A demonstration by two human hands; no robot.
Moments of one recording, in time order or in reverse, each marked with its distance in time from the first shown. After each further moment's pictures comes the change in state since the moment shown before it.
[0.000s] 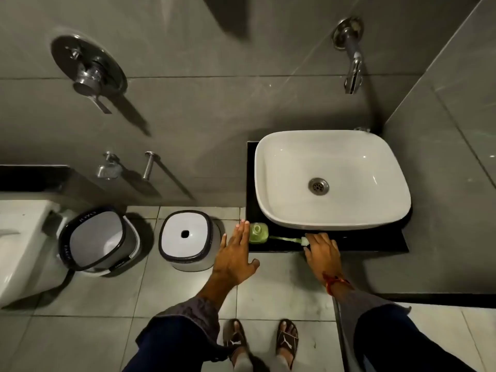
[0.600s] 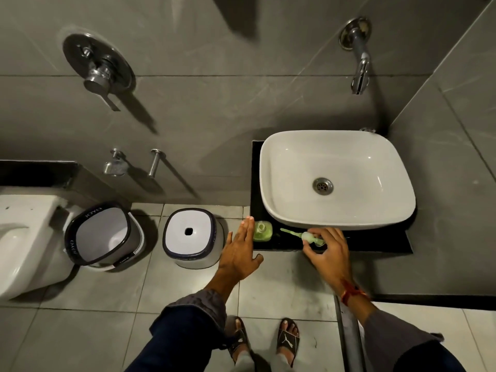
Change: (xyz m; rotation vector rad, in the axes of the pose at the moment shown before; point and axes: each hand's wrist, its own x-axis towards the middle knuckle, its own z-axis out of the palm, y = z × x) left_hand 0.017 -0.003 0.041 -0.050 -0.073 -0.018; right_hand -0.019 0.006 -0.001 0.579 0.347 -0.056
